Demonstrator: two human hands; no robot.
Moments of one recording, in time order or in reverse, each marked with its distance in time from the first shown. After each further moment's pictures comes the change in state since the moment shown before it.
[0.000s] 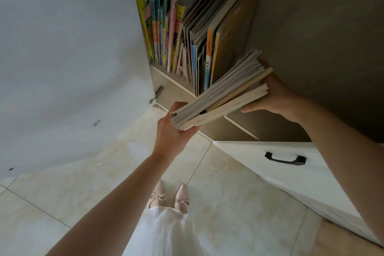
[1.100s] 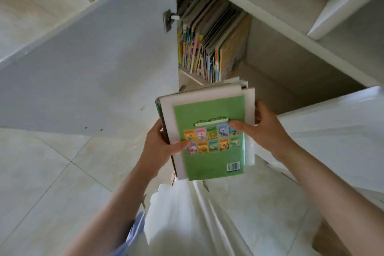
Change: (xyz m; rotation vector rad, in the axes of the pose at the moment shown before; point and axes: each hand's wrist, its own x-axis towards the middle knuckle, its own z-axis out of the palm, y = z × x) left_hand -0.111 0.151 -0.138 -0.273 -0.092 -0.554; right_hand -0.192 -0.092 0.070 0.276 0.188 0.034
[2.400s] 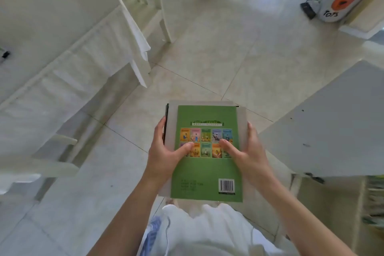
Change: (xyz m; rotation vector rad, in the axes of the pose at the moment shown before) left_hand -0.489 -0.111 0.037 -0.495 1.476 0.045; right_hand -0.319 -0.033 0.227 -0.534 -1.057 -0.518
